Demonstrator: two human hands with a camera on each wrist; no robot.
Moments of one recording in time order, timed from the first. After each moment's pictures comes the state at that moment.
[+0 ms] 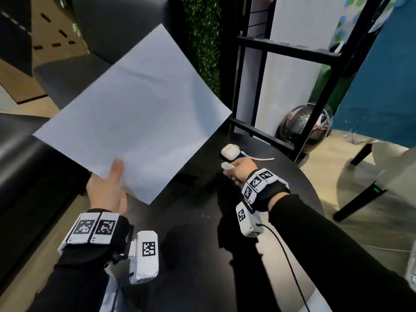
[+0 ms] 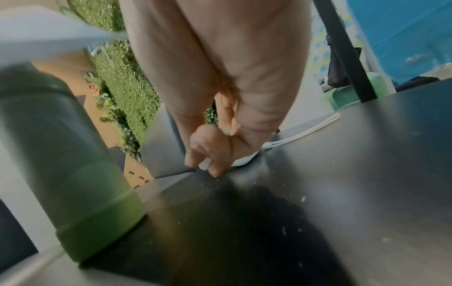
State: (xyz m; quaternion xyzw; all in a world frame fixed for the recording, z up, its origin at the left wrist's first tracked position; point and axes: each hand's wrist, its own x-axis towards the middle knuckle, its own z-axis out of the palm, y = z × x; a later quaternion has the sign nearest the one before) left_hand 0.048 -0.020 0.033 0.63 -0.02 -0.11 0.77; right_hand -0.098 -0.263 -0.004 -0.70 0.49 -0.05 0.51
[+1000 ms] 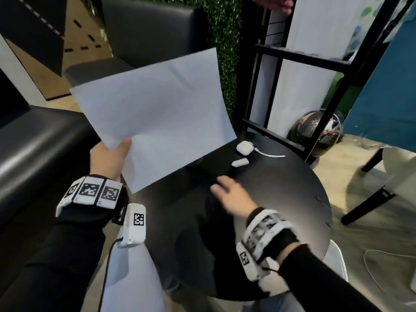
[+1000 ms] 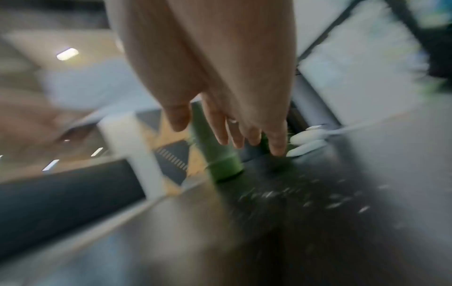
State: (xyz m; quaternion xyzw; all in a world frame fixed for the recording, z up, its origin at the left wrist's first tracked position) left_hand 0.067 0.033 0.086 0.73 -0.11 -0.07 0.67; right_hand -0.130 -0.126 0.010 -0.82 0.34 -0.07 0.45
